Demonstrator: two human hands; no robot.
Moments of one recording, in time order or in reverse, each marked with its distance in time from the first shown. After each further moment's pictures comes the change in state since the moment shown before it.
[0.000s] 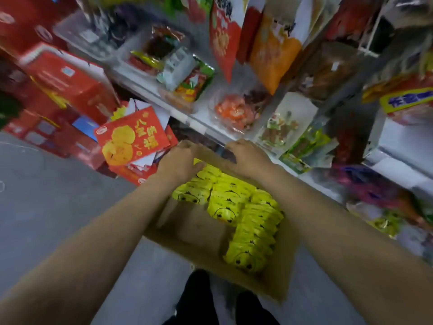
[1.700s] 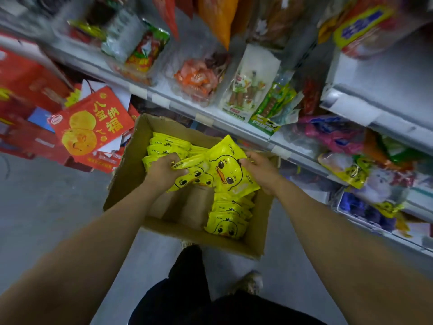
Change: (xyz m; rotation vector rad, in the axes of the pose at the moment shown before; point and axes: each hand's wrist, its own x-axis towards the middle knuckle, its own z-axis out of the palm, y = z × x) left_hand -0.041 0.026 0.113 -0.496 -0.081 -0.178; right_hand -0.110 0.132 0.126 1.036 0.090 0.427
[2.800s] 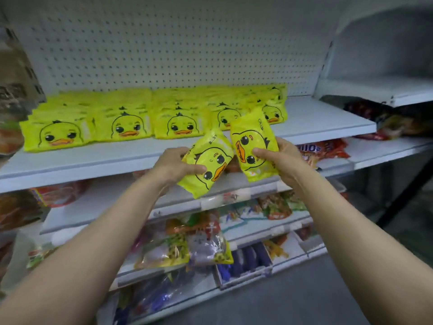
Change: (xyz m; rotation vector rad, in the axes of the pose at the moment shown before) left_hand -0.234 0.625 0.300 -0.127 -0.392 0.768; right_hand -0.405 0.138 -0.577 0.596 0.877 -0.500
